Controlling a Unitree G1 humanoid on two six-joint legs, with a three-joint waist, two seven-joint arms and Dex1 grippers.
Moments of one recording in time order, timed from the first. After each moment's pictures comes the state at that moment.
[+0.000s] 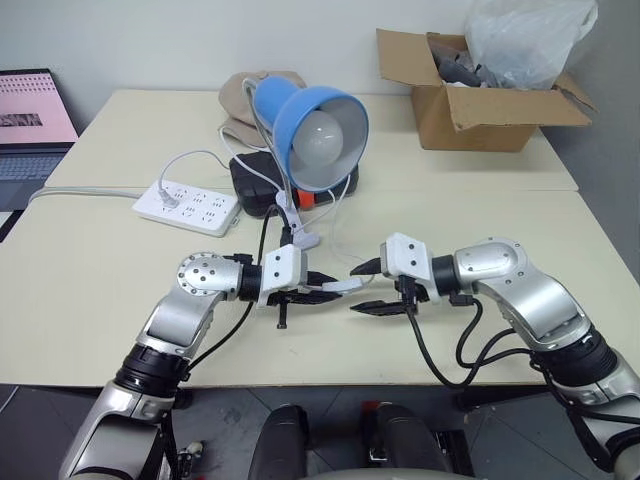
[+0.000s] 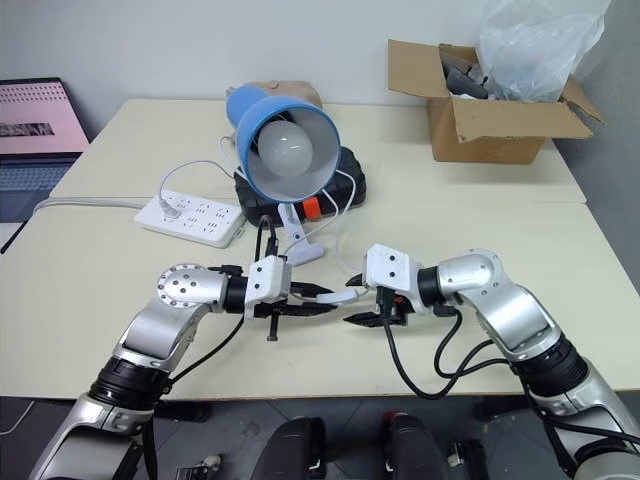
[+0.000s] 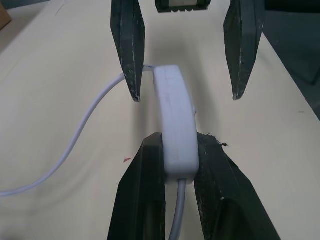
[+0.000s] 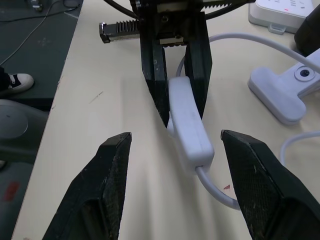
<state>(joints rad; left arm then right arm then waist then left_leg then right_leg) -0.41 0.59 -0.24 0.02 -0.18 0.05 -1.21 -0.55 -0.66 0.37 -0.33 0.25 0.54 1.07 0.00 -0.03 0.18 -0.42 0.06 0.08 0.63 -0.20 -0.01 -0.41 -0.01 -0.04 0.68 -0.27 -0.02</state>
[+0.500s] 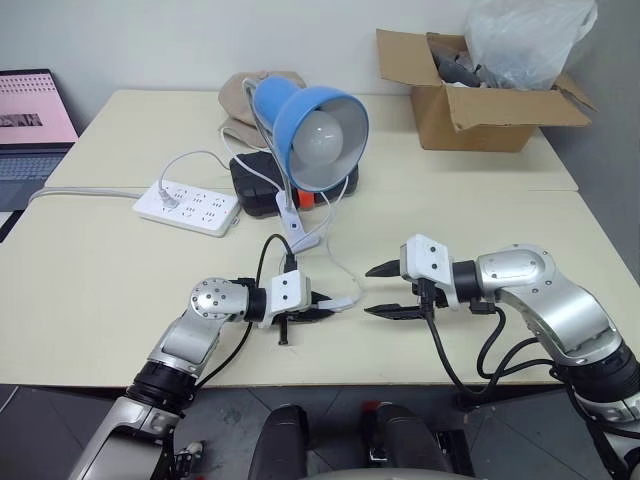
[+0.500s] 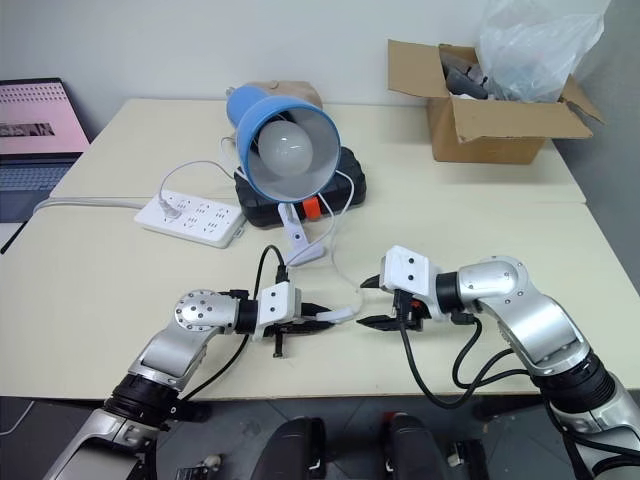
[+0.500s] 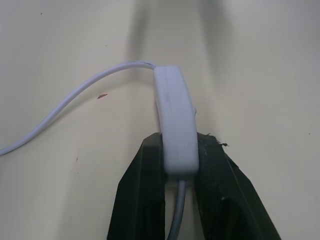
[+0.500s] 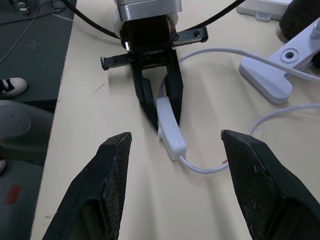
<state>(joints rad) -0.36 0.55 -0.28 0.15 -0.08 -0.05 -1.15 -0.46 -0.72 0.29 -0.43 0.30 0.62 1.04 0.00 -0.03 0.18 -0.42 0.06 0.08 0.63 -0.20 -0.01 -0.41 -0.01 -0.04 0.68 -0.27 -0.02</state>
